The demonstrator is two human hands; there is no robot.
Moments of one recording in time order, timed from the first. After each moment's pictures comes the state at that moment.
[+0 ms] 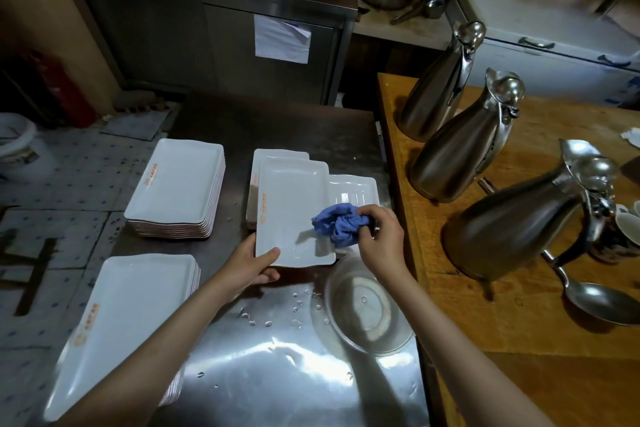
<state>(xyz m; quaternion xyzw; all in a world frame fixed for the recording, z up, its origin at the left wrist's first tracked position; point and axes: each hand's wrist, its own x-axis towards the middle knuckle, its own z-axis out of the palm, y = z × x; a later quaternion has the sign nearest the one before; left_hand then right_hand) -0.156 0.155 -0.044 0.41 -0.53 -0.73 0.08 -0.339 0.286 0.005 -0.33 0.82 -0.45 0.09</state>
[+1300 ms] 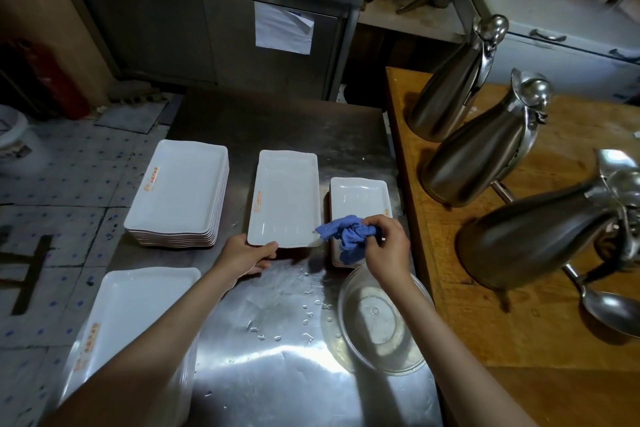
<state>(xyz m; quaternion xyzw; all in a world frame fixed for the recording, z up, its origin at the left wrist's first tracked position) -0.166 0.096 -0.080 0.51 -0.52 -0.68 0.09 -0.345 0.262 -0.024 -0.27 0.84 -0.45 0.12</state>
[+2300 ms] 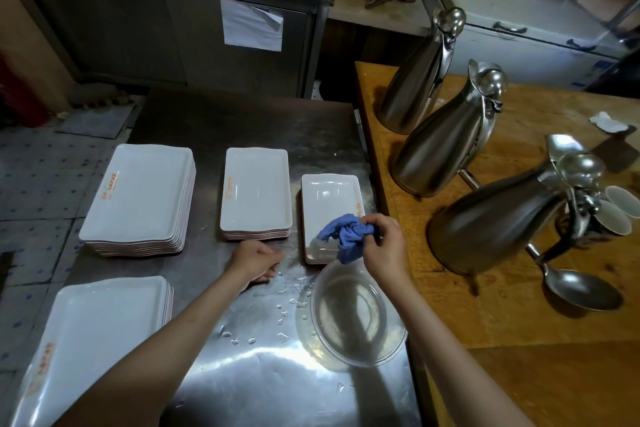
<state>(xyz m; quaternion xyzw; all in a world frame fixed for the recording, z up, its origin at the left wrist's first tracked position) -0.221 0.134 -0.097 0.50 -0.59 -0.63 0.01 -0.368 0.296 -0.017 -0.24 0.85 -0.46 0.10</state>
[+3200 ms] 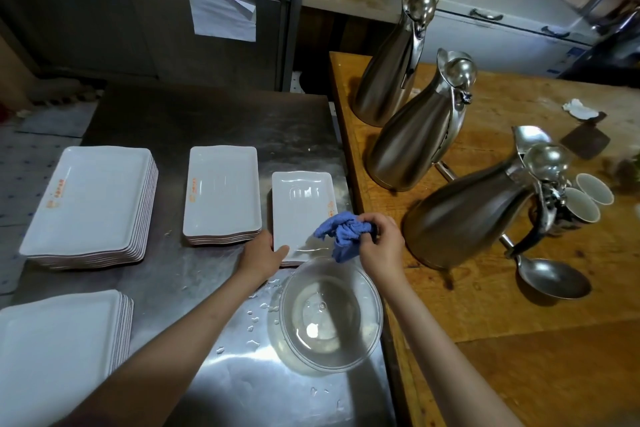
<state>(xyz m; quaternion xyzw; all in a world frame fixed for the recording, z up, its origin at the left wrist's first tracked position) -0.280 0.164 -0.108 0.47 -0.77 -0.44 -0.01 -0.397 0.322 -0.008 -0.20 0.85 -0.47 0.11</state>
